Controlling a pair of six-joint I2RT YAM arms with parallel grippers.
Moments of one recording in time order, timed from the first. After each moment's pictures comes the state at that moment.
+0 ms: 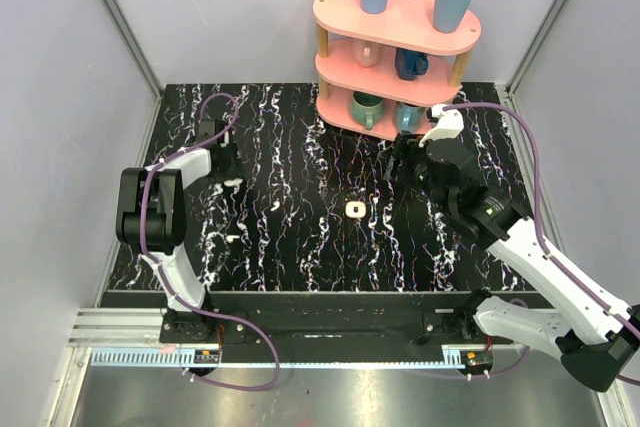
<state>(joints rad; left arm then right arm) -0.04 1.83 1.13 -0.32 -0.03 -0.28 0.69 1.01 1.09 -0.41 0.35 0.50</state>
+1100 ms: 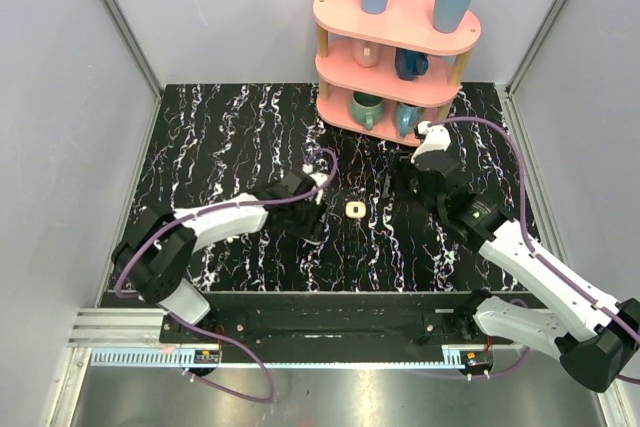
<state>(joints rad) -0.70 1.54 0.87 -0.34 0.13 -0.34 0.68 1.00 0.96 -0.42 0.32 0.49</state>
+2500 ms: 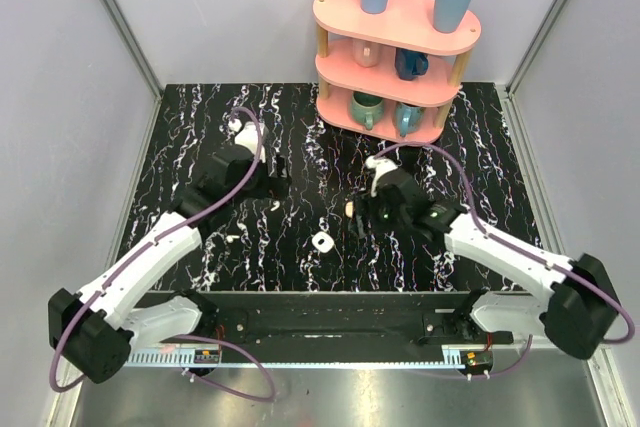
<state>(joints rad) -0.59 1.06 0.92 -0.39 -0.13 -0.30 0.72 1.16 0.81 -0.38 -0.02 0.46</state>
